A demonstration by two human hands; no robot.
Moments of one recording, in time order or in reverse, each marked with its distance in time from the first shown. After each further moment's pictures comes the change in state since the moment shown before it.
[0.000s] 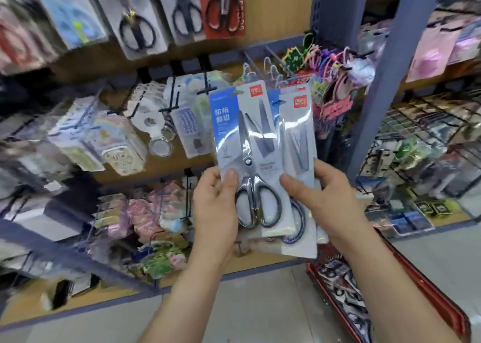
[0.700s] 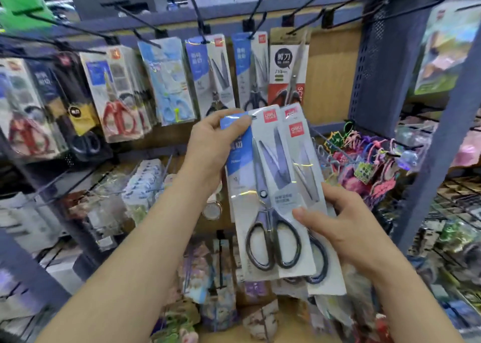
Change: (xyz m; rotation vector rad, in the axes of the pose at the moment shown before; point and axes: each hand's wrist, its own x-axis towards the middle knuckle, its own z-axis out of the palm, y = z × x) left_hand 0.163 0.162 -0.079 -0.088 -0.196 0.189; right_hand 0.044 -0.078 0.099 -0.131 -0.166 -0.215
